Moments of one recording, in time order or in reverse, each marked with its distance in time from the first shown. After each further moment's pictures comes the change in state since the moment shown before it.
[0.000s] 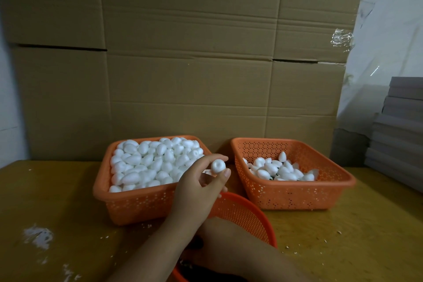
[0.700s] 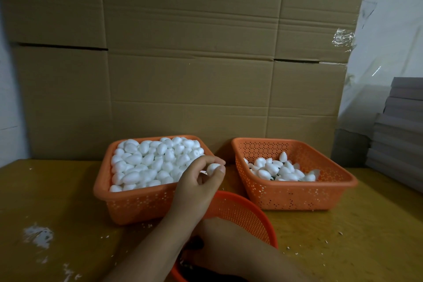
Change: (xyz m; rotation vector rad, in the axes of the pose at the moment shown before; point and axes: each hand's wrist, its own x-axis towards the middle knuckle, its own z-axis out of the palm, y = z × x) left_hand 0.002 -0.002 -0.003 -0.046 0.025 -0.076; right_hand -0.001 -0.002 -0.003 0.014 0.040 -0.028
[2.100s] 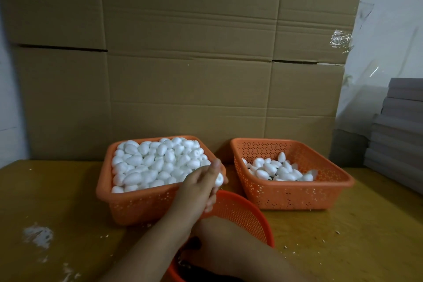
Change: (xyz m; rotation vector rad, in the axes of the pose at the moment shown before) left_hand -0.003 0.018 0.001 -0.084 -0.107 -0.292; right_hand 0.000 -0.001 0.003 -0.038 -0.005 -0.002
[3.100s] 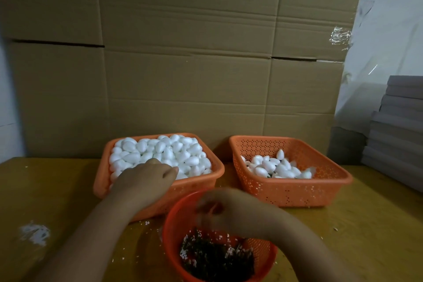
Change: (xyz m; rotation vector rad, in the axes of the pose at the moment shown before) left_hand 0.029 0.006 -0.088 1.425 -0.084 -0.084; right_hand -0.011 0.014 -0.054 0.239 -0.013 0.092
